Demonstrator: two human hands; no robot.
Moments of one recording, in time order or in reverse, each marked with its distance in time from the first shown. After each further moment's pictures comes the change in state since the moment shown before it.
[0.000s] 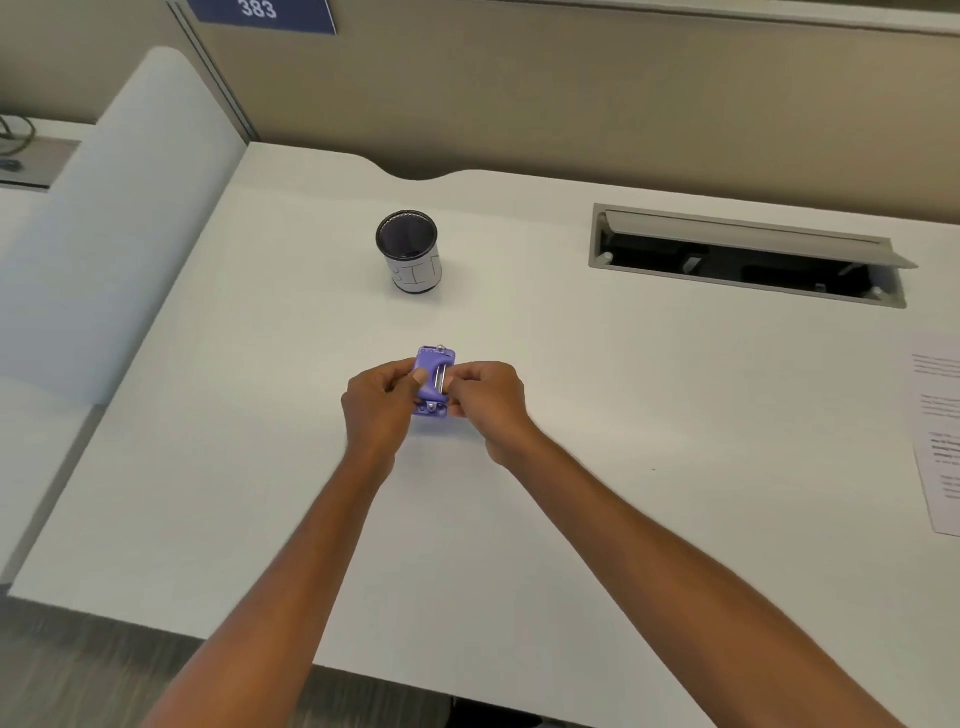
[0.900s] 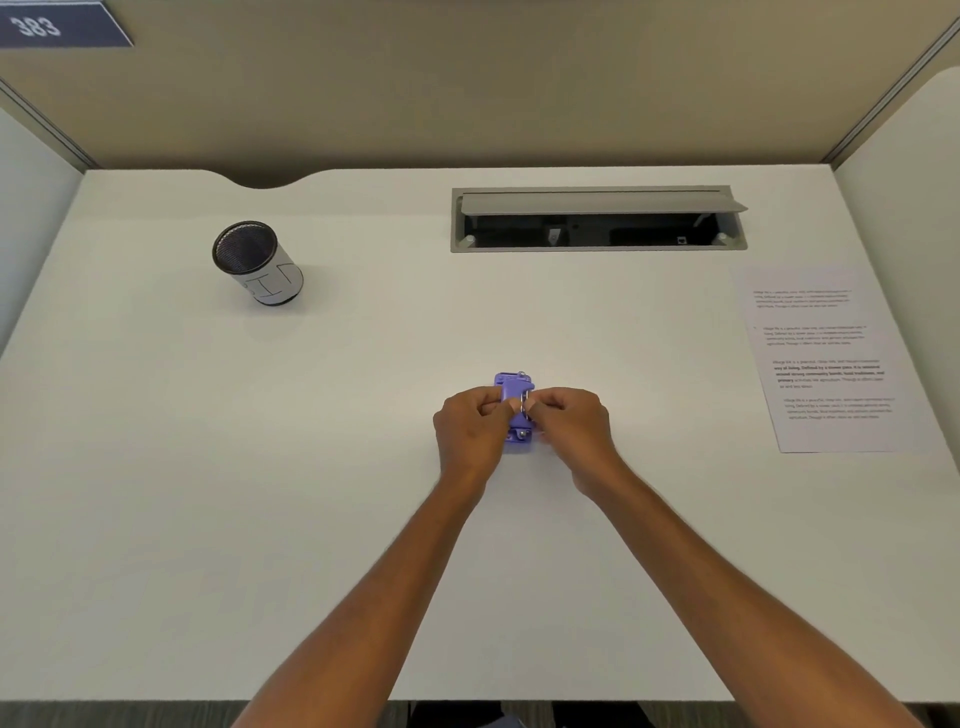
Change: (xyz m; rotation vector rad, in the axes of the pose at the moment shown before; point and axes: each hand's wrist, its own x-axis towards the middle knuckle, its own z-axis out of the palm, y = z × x) left_hand -0.128 0.026 0.229 0.099 -0.276 -0.023; right_hand -0.036 0.097 -0.246 -0.068 0.295 0.026
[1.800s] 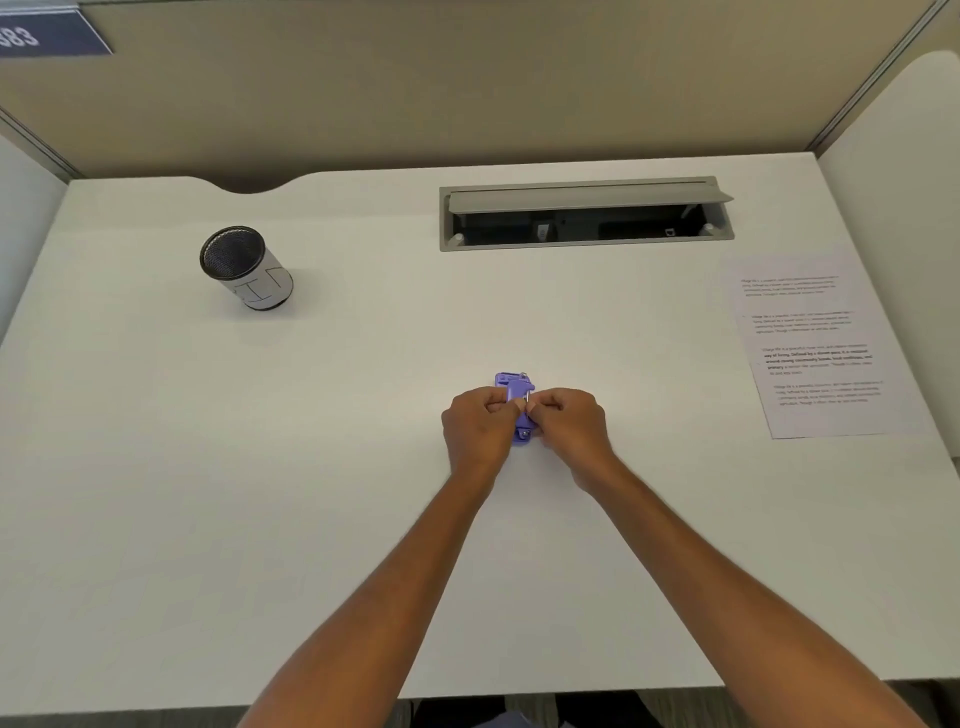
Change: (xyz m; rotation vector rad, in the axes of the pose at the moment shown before) left_hand 0.008 -0.008 0.020 0.046 -0.015 -0.023; right_hand 0.008 0.018 -0.004 0.004 0.008 0.014
